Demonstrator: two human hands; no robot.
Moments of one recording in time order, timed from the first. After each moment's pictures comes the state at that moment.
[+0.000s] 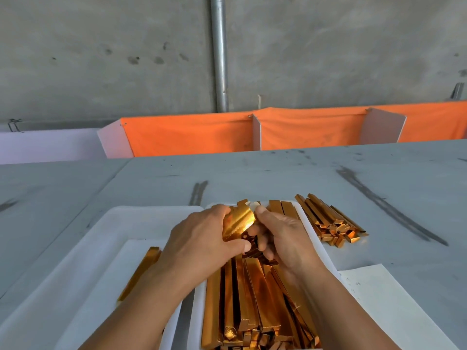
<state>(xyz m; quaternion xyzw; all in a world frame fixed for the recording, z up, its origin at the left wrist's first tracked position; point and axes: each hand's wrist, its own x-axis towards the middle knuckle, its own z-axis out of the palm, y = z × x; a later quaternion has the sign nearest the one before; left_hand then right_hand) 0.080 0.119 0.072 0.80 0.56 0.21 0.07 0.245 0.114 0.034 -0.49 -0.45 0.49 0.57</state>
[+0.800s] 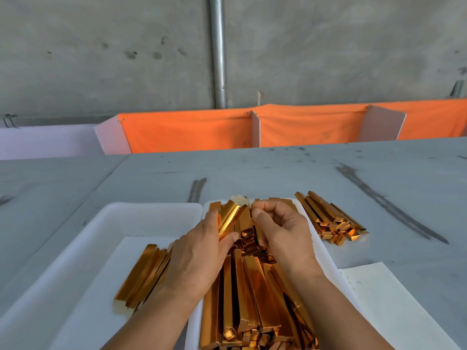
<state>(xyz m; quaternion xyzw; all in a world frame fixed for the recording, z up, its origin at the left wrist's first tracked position) 0.082 0.143 0.013 0.77 0.56 0.29 0.00 0.238 0.114 0.030 -0.49 -0.49 0.35 0.63</state>
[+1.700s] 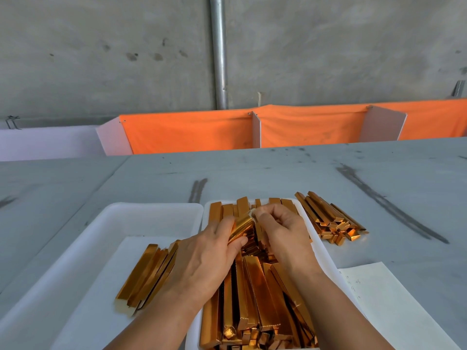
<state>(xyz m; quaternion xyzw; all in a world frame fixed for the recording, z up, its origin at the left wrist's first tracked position) 0.088 0.130 0.017 0.81 0.51 0.27 -0.08 0.241 0.117 0.031 -0.54 -0.50 0.35 0.59</state>
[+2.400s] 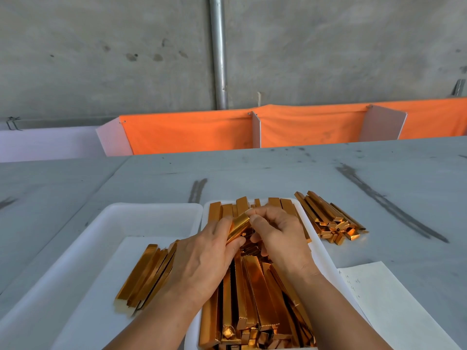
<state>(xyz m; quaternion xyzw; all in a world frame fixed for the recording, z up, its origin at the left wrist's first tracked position) 0.086 0.132 0.012 0.81 0.51 0.26 -0.10 0.238 0.114 0.030 -0.53 -0.53 0.33 0.57</state>
